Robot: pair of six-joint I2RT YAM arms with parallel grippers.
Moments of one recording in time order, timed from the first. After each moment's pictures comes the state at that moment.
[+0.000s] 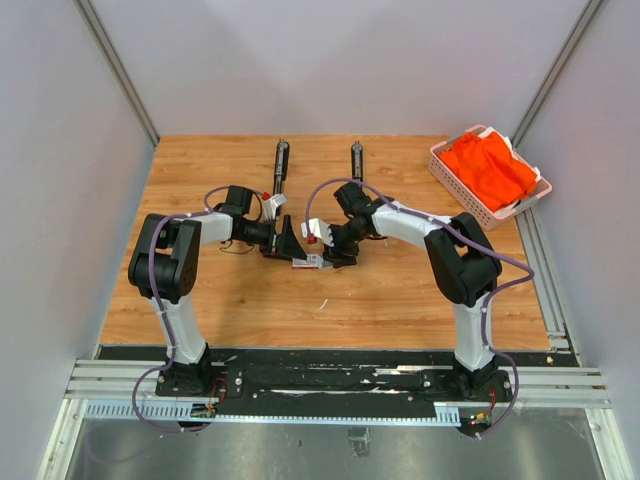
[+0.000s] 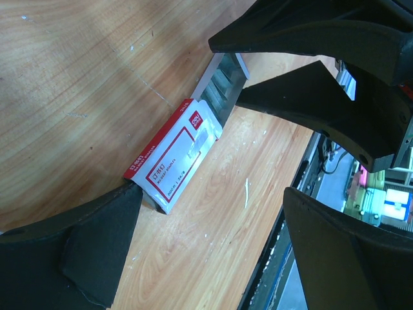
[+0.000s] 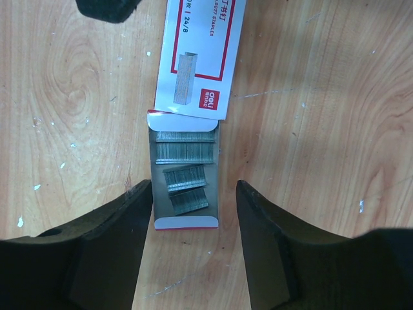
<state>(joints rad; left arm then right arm) -0.19 1.89 1.02 -0.22 0.98 -0.11 0.62 2.02 1.40 -0.56 -0.54 -1.06</state>
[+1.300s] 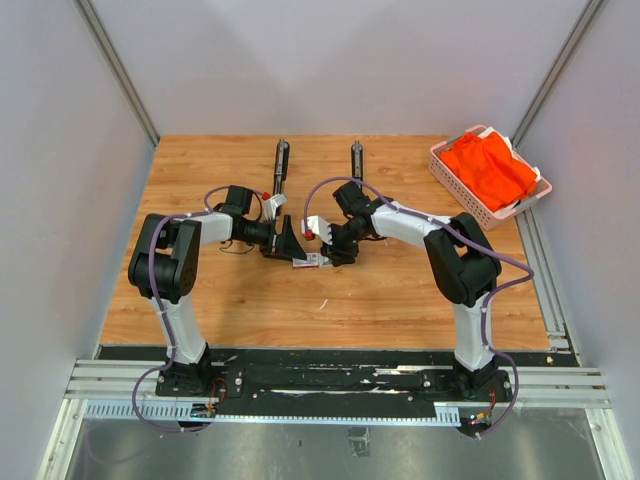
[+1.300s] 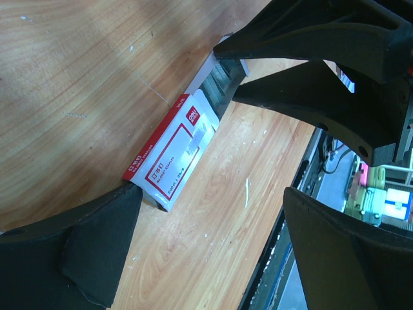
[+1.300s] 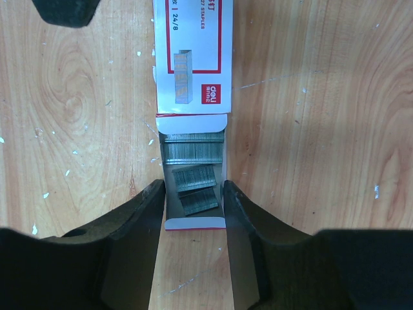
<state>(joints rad) -0.19 1.89 1.02 -0.22 0.98 -0.11 0.62 2.03 1.40 -0.55 -0.50 -0.95</state>
